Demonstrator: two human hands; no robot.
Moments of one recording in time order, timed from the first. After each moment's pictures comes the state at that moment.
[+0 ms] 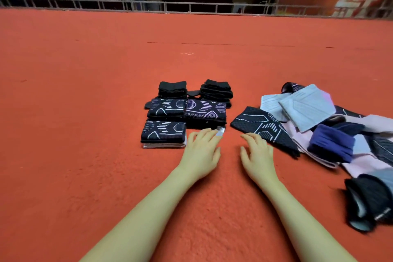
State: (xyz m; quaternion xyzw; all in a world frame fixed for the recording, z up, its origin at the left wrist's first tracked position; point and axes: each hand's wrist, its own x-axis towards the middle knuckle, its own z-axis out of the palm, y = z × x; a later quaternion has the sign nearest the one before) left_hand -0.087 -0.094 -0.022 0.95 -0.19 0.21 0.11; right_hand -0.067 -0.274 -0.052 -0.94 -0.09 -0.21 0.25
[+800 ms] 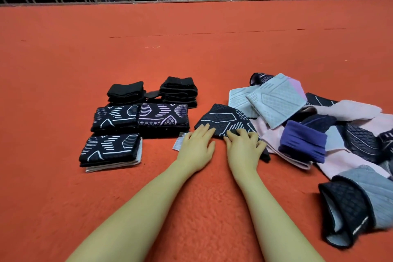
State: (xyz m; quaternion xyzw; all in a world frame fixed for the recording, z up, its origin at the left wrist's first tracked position) left_hand 0.018 -0.185 -0.064 0.96 -0.19 0.11 0.16; right_hand -0.009 -0.314 -0.049 -0.97 0.11 -0.15 0.12
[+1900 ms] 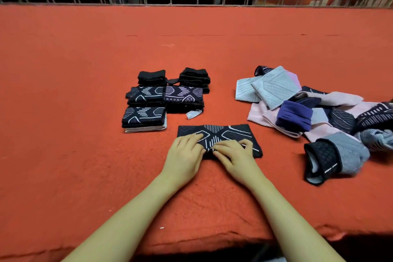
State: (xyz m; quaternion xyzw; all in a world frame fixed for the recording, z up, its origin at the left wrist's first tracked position) left_hand -0.141 -0.113 -0.058 0.89 -0.28 0.36 0.10; right_hand -0.137 -0.298 -0.066 -0.92 -0.23 -0.23 0.23
